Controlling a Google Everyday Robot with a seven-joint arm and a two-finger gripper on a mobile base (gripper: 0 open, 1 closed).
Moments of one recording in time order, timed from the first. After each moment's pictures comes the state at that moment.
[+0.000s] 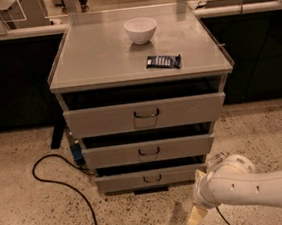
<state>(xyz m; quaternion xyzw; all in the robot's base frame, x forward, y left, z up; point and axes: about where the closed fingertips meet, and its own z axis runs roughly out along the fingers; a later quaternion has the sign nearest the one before) 0.438 -0.157 0.470 -0.55 0.82 0.02 0.16</state>
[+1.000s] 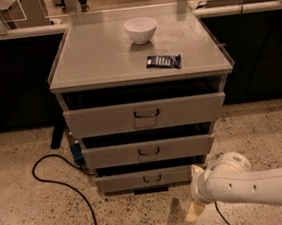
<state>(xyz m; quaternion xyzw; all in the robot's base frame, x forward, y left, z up) 0.459 -0.154 0.473 -0.57 0.80 0.00 0.19</state>
